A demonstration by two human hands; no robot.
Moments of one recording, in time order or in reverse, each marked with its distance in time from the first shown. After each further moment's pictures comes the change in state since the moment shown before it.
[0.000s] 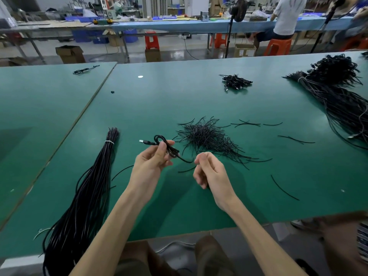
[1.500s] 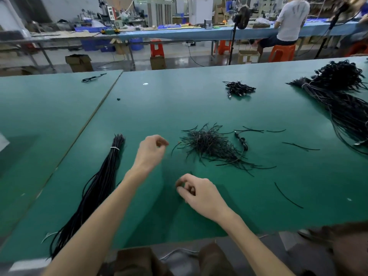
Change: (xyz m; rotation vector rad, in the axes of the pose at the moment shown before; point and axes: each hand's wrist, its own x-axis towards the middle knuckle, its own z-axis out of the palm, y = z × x) left_hand 0.071 0.028 -0.010 1.137 0.130 0.039; right_hand -0.005 0.006 0.019 -0.737 -0.233 -0.097
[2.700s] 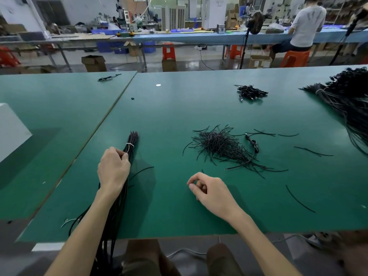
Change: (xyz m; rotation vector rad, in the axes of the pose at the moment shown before) left_hand -0.039 -0.093 -0.059 0.202 0.460 -0.243; right_hand 0.002 0.010 0.001 0.018 0.020 -0.009
